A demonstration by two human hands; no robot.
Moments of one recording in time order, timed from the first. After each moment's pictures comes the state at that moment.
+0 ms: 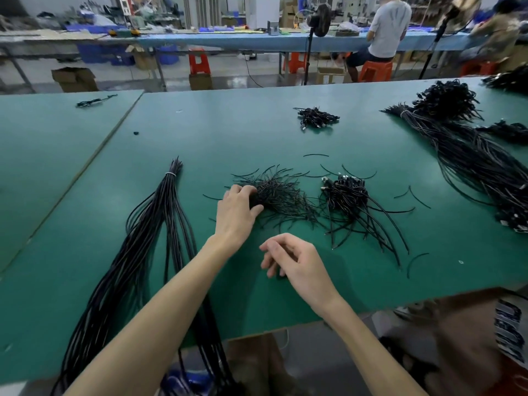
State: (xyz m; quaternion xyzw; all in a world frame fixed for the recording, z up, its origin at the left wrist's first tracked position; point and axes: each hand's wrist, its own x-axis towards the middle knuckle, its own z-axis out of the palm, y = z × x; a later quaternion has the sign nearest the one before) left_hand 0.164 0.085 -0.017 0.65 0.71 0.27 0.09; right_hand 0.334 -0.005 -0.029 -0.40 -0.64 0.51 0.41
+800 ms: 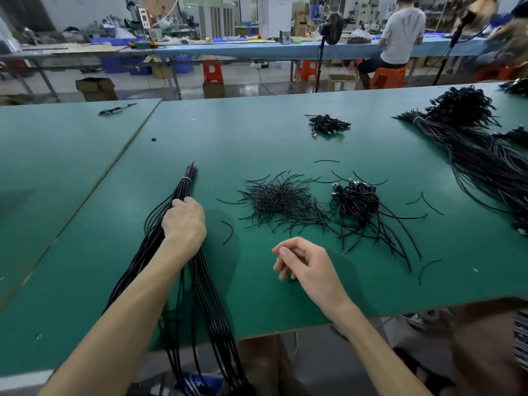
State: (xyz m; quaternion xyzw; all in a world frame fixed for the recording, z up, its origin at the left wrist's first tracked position) left_hand 0.072 0.053 0.005 0.50 0.86 -0.01 -0.01; right_hand 0.336 -0.005 -0.032 -0.41 -0.64 0.50 0.41
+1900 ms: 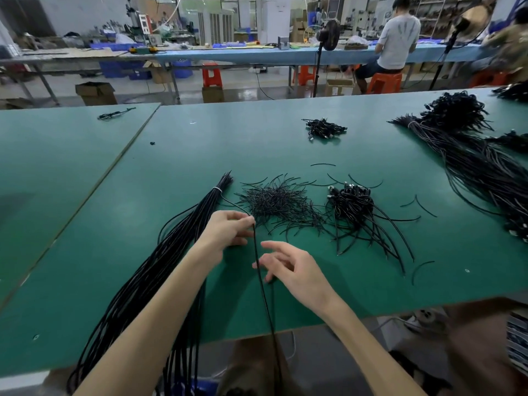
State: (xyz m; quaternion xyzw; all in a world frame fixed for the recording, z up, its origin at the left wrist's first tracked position) left_hand 0.131 0.046 -0.007 0.40 0.62 0.47 0.48; right_hand 0.331 -0.004 -0.030 -0.39 -0.70 0.50 0.34
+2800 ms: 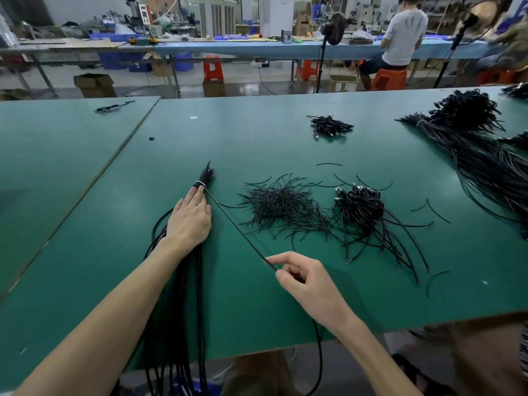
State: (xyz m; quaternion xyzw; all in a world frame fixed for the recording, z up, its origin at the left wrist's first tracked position) left_hand 0.040 0.092 -0.038 0.63 0.78 0.06 0.03; right_hand 0.339 -0.005 -0.034 -0.40 -0.70 0.48 0.35
